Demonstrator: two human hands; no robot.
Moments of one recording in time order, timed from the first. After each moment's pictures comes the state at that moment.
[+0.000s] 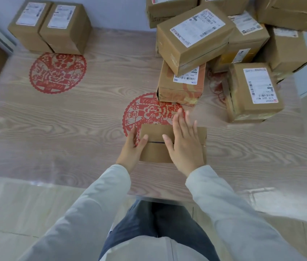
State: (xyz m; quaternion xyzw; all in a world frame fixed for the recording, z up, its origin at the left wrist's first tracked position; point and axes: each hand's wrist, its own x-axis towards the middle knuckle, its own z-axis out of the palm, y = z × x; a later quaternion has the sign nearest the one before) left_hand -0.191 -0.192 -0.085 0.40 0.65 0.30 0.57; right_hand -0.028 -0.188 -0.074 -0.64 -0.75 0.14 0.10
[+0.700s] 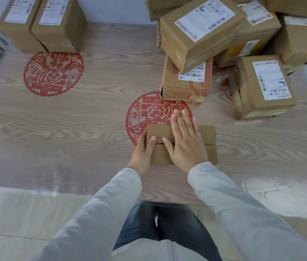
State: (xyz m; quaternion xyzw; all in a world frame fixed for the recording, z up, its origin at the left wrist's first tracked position) left_hand -0.184 -0.182 -0.097 0.38 0.63 0.28 0.62; right_hand -0.038 -0.173 -0.100 -0.62 -0.78 0.07 0.05
